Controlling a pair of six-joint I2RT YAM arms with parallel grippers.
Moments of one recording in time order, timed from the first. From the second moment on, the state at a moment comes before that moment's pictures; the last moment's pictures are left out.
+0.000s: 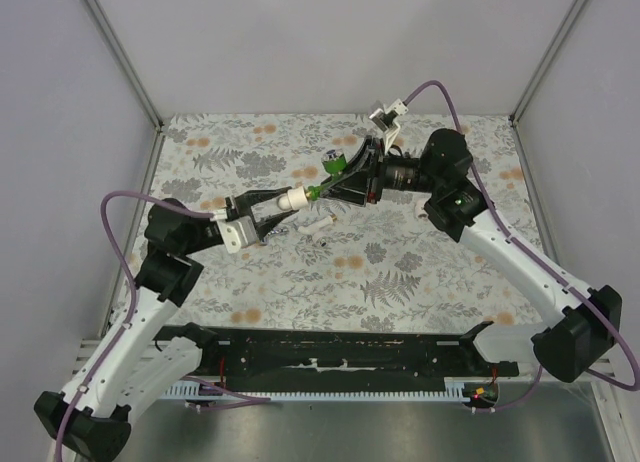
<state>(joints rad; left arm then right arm) -0.40 0.78 0.82 0.16 0.89 0.47 0.58 1.29 1.21 0.22 -0.92 0.53</state>
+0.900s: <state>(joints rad) -0.63 0.67 0.46 0.33 0.35 1.21 0.59 1.37 1.13 0.13 -0.76 0.89</state>
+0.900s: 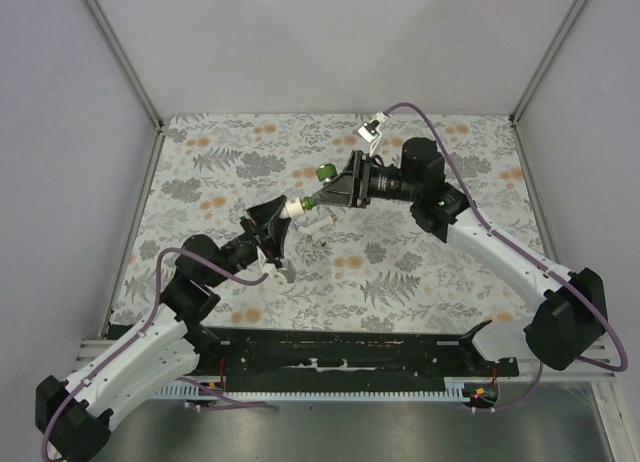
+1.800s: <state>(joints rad) -0.38 0.92 0.63 0.23 0.76 -0.40 0.46 0.87 0.87 -0.05 -0.78 -0.32</state>
